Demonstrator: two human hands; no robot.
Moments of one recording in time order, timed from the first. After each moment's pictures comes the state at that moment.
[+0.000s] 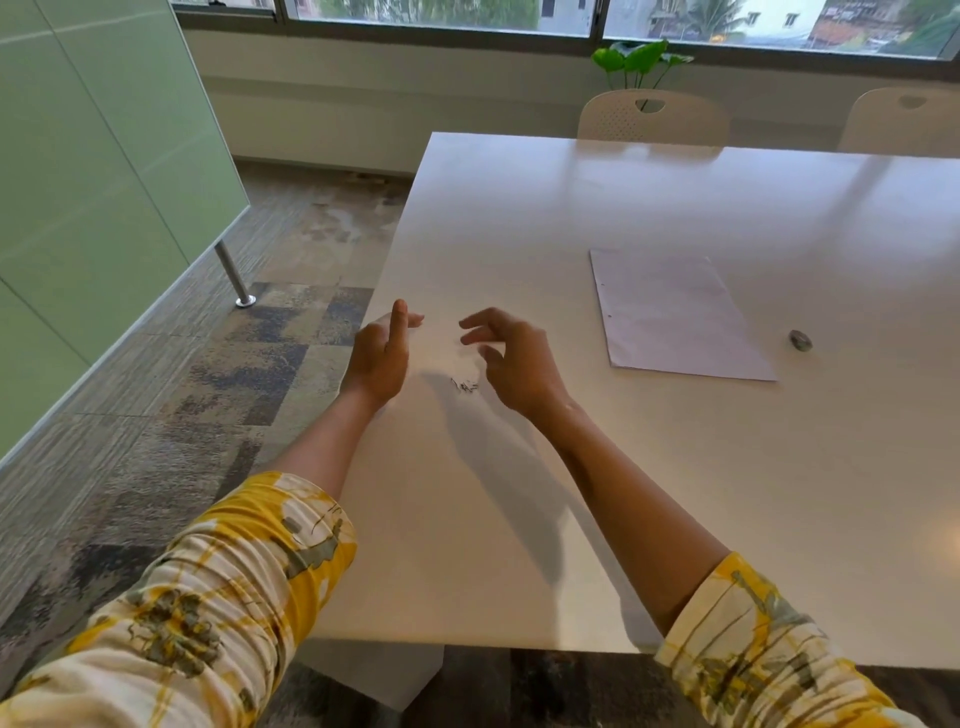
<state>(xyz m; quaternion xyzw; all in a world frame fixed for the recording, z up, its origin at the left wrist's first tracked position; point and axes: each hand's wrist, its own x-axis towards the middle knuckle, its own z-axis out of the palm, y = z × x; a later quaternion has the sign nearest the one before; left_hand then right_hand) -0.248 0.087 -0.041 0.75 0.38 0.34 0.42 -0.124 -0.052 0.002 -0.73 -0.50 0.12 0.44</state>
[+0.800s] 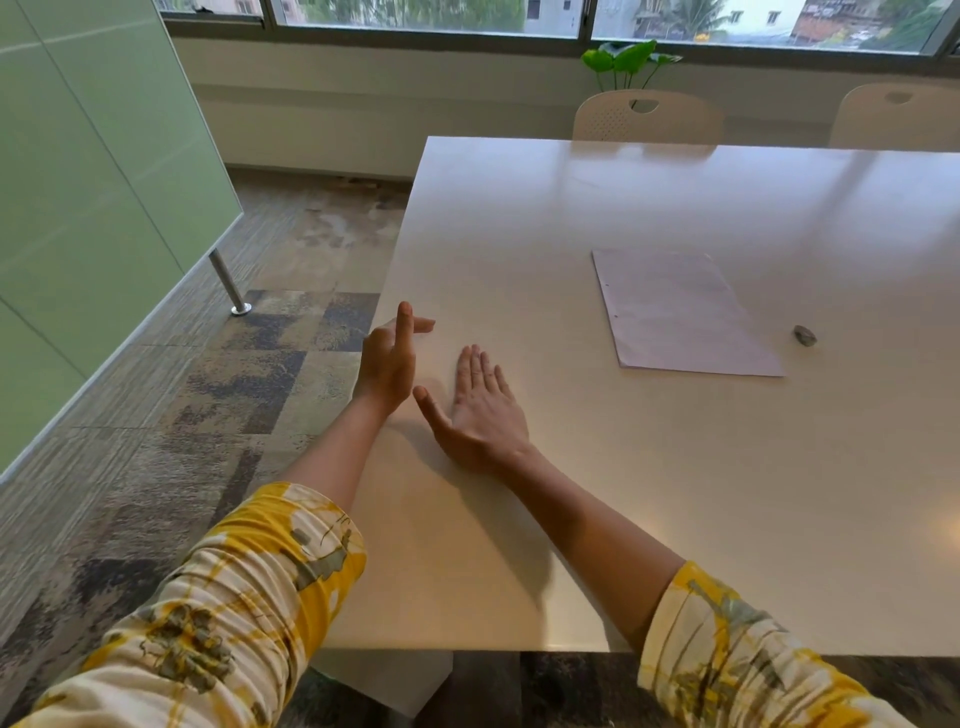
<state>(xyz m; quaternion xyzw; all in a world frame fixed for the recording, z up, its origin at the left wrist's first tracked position) -0.250 0.092 -0.038 0.75 0.35 0.36 0.42 -0.180 -0.040 -0.040 -0.82 -0.54 0.13 0.14</state>
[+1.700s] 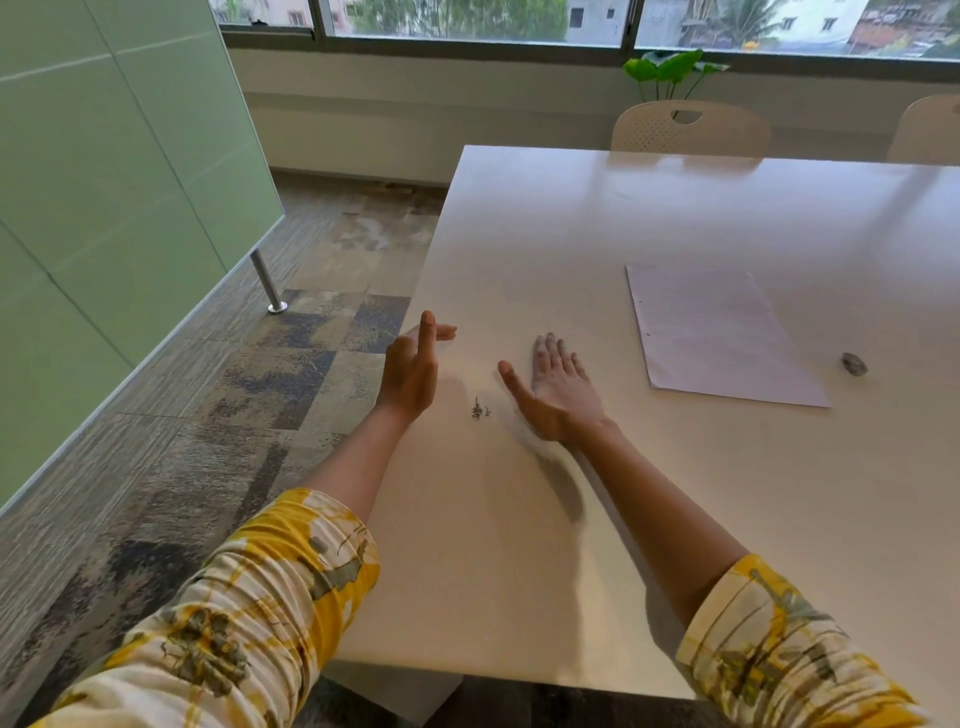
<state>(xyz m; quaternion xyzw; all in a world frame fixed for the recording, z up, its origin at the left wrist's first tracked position) -0.248 0.096 -0.040 0.73 0.36 0.38 0.43 -0.099 -0.034 -0.036 -0.84 -0.51 0.13 0.12</state>
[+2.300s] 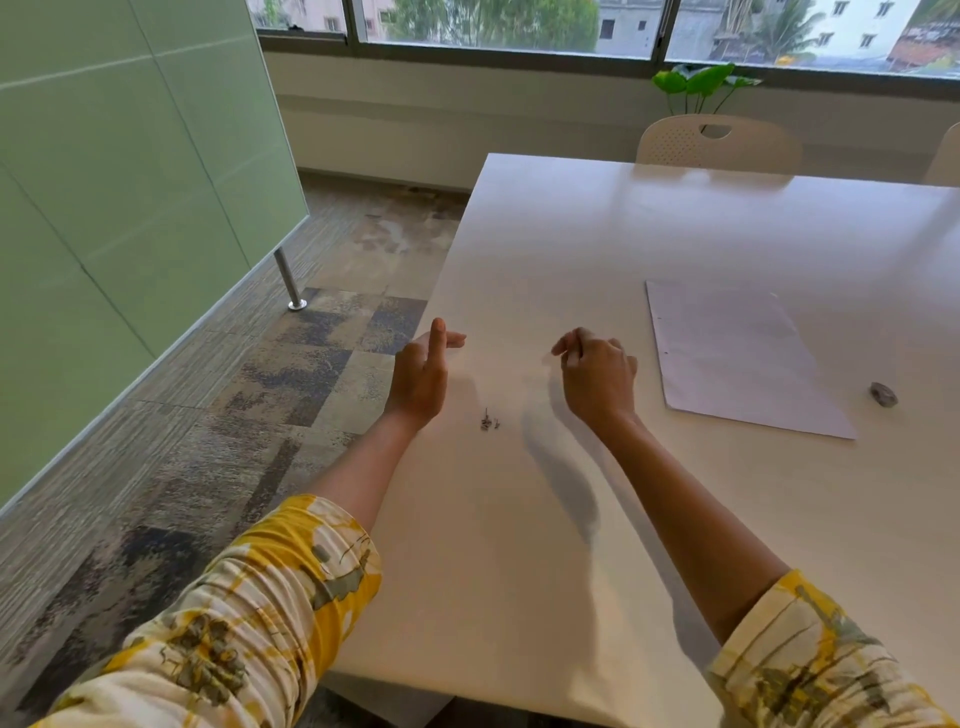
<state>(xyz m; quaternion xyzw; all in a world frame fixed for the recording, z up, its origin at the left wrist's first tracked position) -0.246 0.099 -0.043 0.72 0.37 0.40 0.43 -0.079 -0.023 -0.015 -0.83 -0.42 0.01 0.36</state>
